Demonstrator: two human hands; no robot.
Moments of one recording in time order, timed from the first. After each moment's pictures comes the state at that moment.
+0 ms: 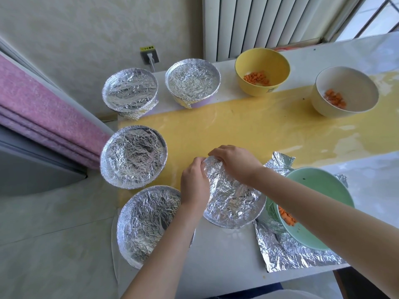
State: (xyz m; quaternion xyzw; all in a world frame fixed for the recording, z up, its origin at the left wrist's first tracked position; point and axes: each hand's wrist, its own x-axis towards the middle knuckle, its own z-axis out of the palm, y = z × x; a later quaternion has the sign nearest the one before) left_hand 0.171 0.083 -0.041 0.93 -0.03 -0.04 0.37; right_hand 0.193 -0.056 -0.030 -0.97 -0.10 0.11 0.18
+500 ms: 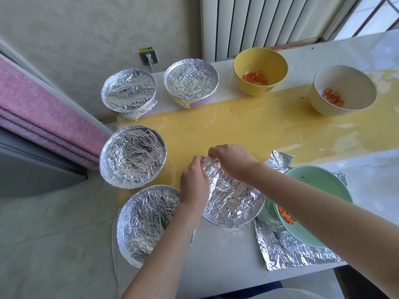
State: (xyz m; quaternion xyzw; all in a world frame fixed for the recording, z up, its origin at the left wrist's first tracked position) left_hand 0.172 0.082 -0.037 0.94 -0.04 -0.03 0.35; right_hand 0.201 -0.049 -0.023 -0.98 -0.12 0.14 0.09
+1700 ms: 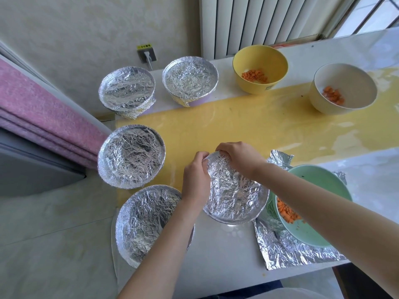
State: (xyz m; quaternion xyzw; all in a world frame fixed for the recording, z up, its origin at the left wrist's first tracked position) left_hand 0.178 0.080 -0.040 0.91 -0.06 -0.07 0.40; right_hand 0.197 -0.073 -0.041 -0.97 -0.07 0.10 0.22
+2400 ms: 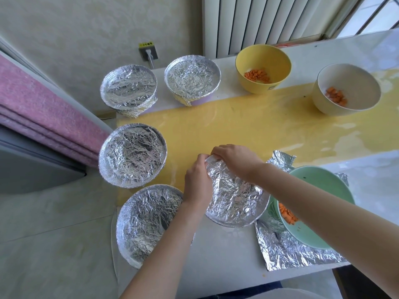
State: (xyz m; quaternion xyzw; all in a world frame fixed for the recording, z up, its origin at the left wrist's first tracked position) left_hand 0.171 0.078 -0.041 0.93 -0.05 -0.08 0.36; right_hand 0.198 -0.062 -0.032 -0.97 -0.13 0.14 0.16
